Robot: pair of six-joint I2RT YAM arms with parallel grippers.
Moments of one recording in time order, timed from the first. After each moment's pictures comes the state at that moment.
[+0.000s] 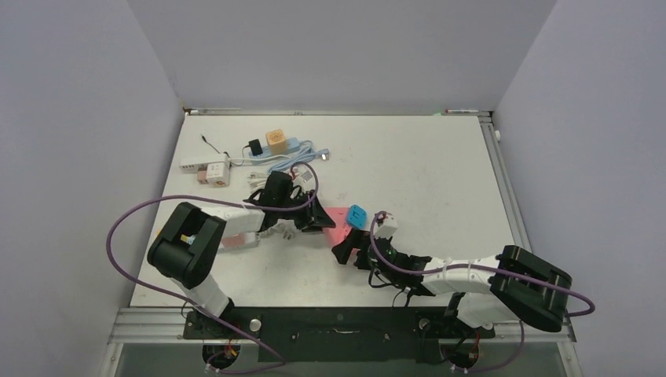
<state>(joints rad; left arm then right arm) -0.49 1.70 0.76 0.17 0.68 -0.87 1.05 1.33 0.33 0.43 0.33 1.01</state>
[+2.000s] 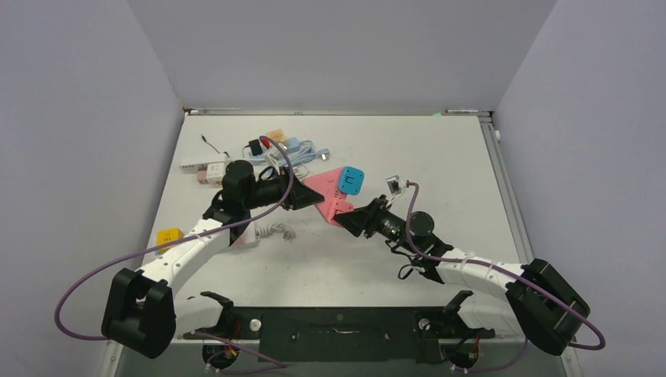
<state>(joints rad) -0.40 1.20 0.72 0.29 0.76 -0.75 0.74 1.17 0.35 0.88 -0.27 0.85</state>
